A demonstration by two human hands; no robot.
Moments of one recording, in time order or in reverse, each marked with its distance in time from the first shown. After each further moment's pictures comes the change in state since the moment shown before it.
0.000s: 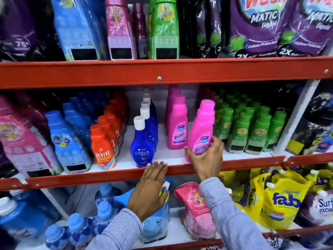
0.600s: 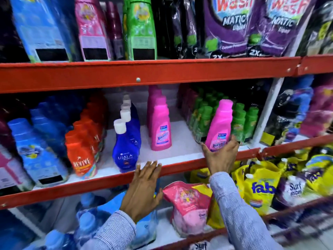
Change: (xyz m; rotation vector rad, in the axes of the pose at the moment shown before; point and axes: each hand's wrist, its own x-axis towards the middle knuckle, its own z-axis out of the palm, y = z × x) left_hand 0.016 0.008 0.008 0.033 -0.027 0.085; right_hand 0.039 0.055 -0.046 -0.120 0.221 0.154
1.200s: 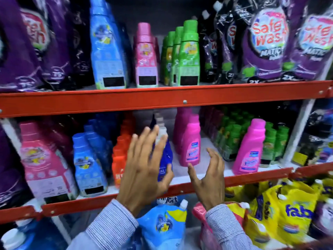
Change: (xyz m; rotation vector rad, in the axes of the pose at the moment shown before) left_hand -0.012 -0.050 -0.156 0.021 0.599 0.074; right_hand -0.116 -0.101 0.018 0.125 -0.211 -0.436
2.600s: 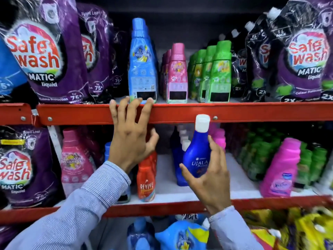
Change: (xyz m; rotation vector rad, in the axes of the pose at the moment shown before) left_hand 0.071 -0.090 -0.062 0.364 0.143 -0.149; right_hand 0.029 -0.109 0.004 0.149 -0.048 -0.179
